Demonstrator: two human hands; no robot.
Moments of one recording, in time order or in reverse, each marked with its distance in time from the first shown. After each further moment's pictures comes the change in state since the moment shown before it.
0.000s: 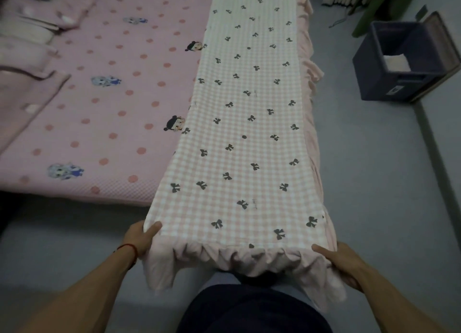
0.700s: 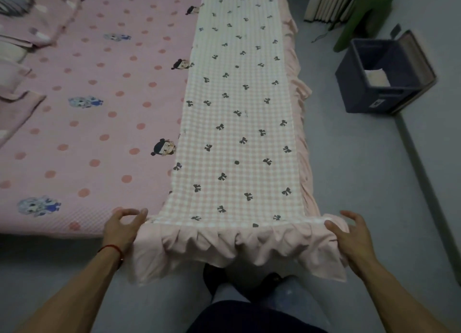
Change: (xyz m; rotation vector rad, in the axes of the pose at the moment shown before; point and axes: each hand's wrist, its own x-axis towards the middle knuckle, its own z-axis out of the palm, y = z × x) left_hand 0.065 0.097 -0.033 -0.192 0.197 0.083; right_hand 0.026 -0.112 0.001 0.014 0.518 -0.365
